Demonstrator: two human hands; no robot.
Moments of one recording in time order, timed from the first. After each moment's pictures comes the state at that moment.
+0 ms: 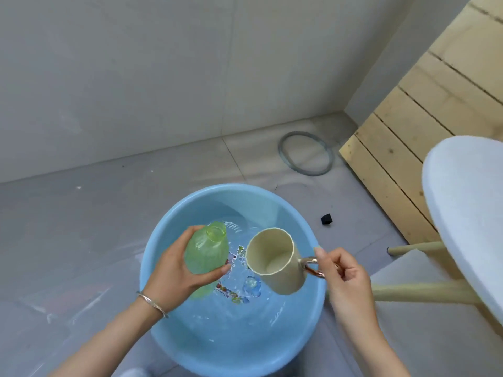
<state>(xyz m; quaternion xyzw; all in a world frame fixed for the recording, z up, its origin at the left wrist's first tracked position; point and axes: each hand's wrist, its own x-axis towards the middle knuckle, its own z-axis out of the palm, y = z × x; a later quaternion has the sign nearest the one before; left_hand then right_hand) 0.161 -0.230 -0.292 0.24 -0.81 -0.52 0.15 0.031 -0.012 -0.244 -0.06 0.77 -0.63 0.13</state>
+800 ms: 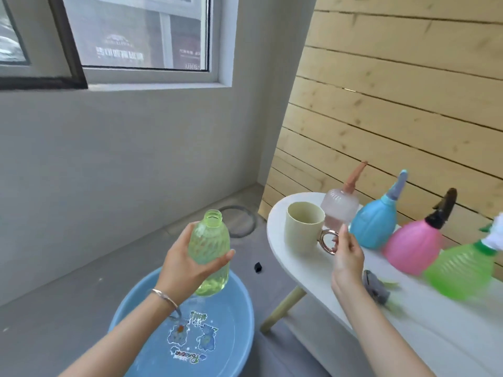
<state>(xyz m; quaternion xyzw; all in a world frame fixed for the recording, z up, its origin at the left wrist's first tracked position) 0.121 -0.126 -0.050 0.07 -0.78 -0.57 0.24 -0.016 0.120 -0.062 0.12 0.64 -0.74 -0.17</state>
